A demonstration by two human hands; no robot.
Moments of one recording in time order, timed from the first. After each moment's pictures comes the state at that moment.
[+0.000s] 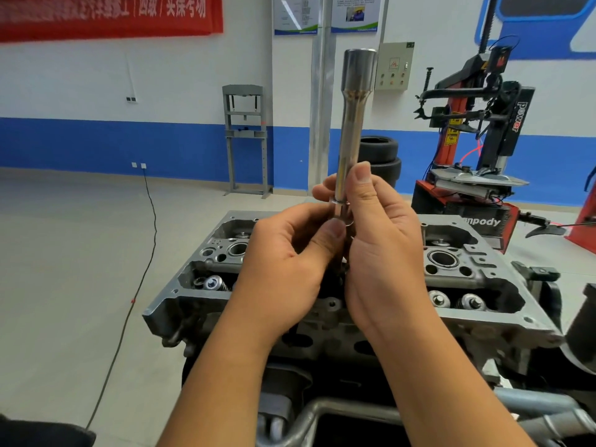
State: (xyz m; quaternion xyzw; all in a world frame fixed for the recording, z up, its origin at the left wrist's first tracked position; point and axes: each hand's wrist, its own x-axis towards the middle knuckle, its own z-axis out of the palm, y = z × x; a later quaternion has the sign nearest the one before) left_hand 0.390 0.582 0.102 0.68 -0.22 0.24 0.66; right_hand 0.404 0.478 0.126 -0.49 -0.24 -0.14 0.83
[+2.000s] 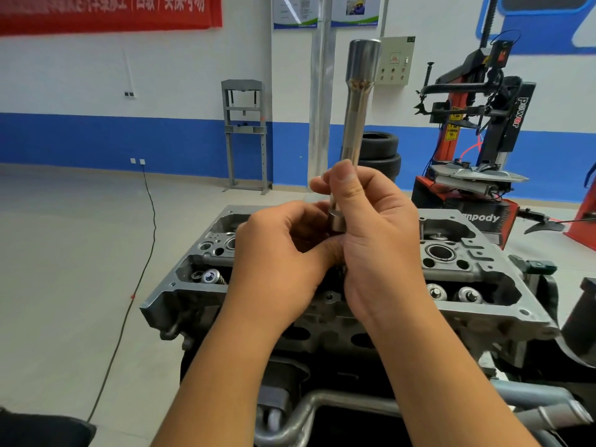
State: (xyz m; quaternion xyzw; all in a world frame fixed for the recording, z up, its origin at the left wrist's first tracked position) left_hand 0.383 0.582 0.106 0.78 -0.12 0.32 0.53; right_hand 0.404 0.477 0.126 -0.52 -0.24 -0.16 0.80
